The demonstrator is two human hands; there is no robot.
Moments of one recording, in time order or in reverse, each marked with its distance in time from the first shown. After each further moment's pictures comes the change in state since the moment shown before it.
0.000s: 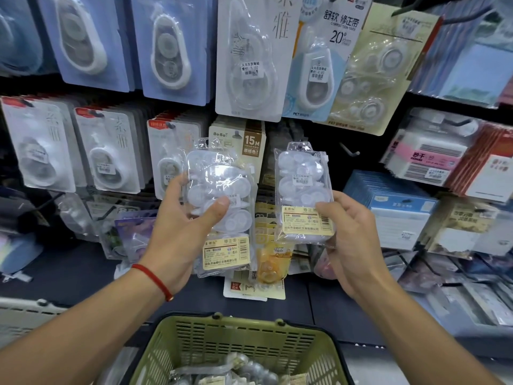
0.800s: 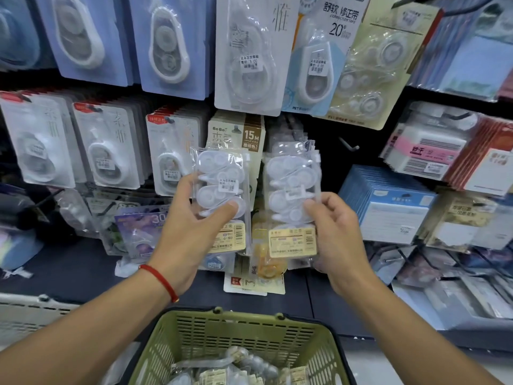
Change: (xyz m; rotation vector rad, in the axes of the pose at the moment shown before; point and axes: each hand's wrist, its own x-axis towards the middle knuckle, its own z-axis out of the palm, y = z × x) left_hand -0.006 -0.009 0.008 0.116 -0.024 0.045; right_hand -0.006 0.015 0.011 -0.157 0.021 0.029
